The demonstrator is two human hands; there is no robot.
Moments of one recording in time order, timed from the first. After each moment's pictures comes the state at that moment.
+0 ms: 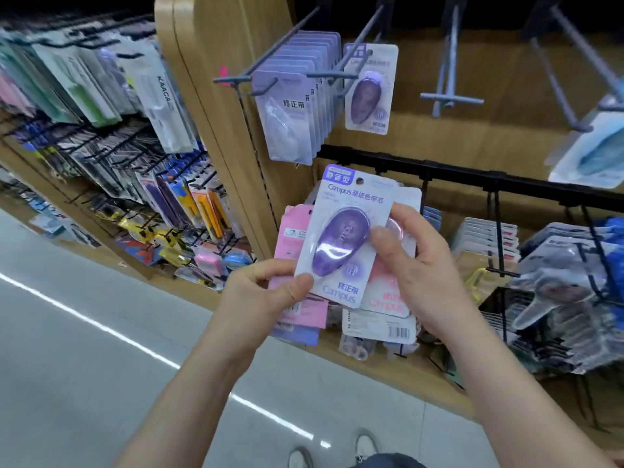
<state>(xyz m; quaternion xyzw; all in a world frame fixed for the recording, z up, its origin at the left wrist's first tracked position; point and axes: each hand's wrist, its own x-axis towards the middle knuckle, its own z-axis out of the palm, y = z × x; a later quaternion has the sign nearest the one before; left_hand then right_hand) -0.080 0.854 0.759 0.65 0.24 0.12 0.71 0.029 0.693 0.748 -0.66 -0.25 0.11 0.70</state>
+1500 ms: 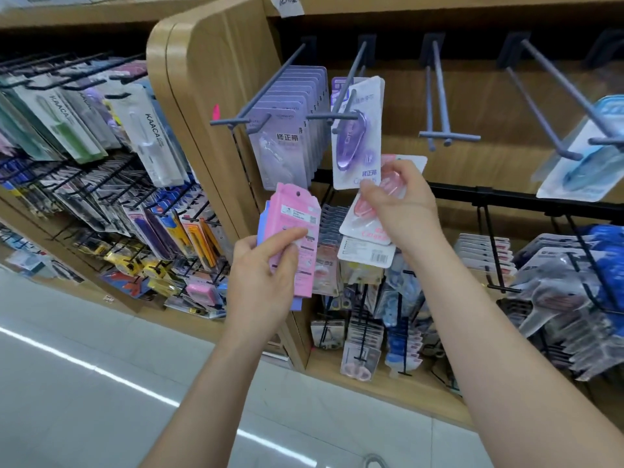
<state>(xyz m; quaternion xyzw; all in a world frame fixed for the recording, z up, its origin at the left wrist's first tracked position) -0.026 0.892 0.747 0.84 0.19 0.20 0.46 0.109 0.745 0.779 -0.78 -0.07 0.01 0.62</state>
